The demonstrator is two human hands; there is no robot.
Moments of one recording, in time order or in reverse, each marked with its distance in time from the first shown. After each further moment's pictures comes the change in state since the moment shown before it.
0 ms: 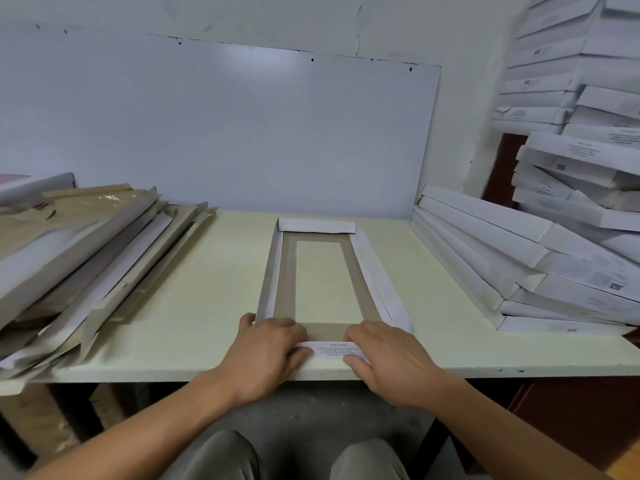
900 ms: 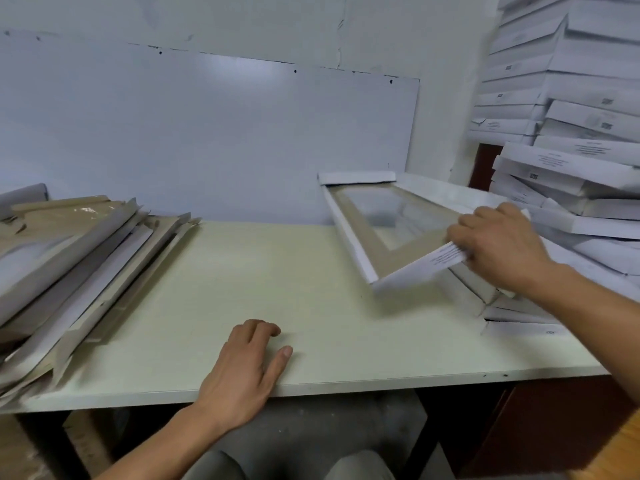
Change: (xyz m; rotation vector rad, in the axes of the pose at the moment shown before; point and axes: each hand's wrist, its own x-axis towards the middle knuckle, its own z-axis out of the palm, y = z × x) left_hand -0.010 -0.007 0.021 -0.370 0.212 -0.138; right_hand -0.003 0.134 -0.157 -0.685 0.458 0.043
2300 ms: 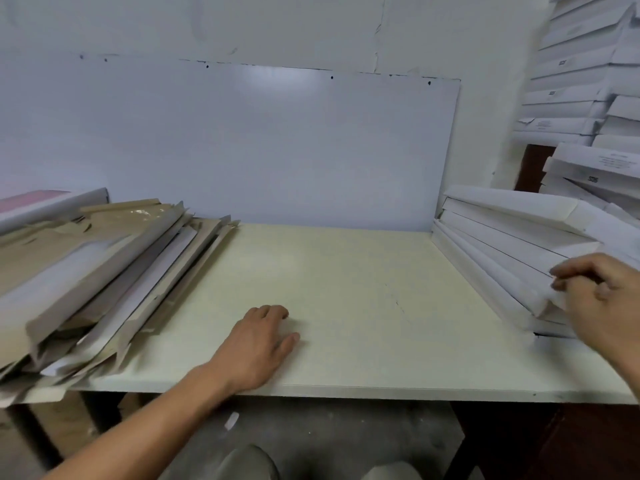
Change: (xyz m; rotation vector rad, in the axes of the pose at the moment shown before) left_hand 0.023 -0.024 -0.041 0.197 -0.113 -0.045; right_hand -0.086 -0.017 0.015 0.841 0.267 0.891
